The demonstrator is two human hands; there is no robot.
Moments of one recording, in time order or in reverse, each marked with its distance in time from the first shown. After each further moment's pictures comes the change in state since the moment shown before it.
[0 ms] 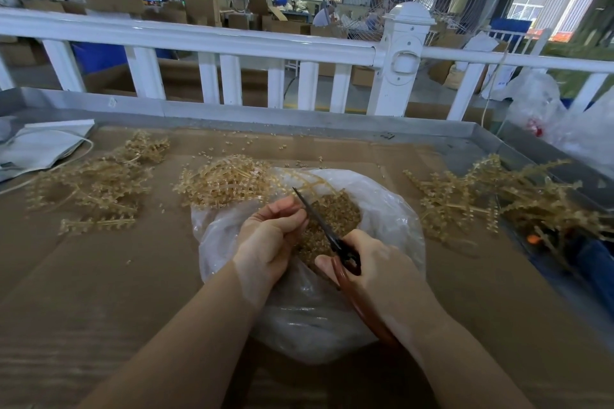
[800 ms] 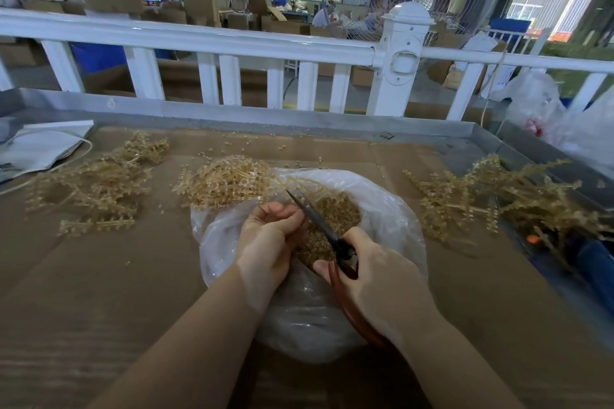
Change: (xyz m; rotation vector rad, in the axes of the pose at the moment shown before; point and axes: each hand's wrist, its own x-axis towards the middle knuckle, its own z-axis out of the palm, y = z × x) left_hand 0.006 -0.009 -0.004 0.023 0.012 0.082; right_hand -0.004 0.004 0.009 -0.120 0.113 -0.047
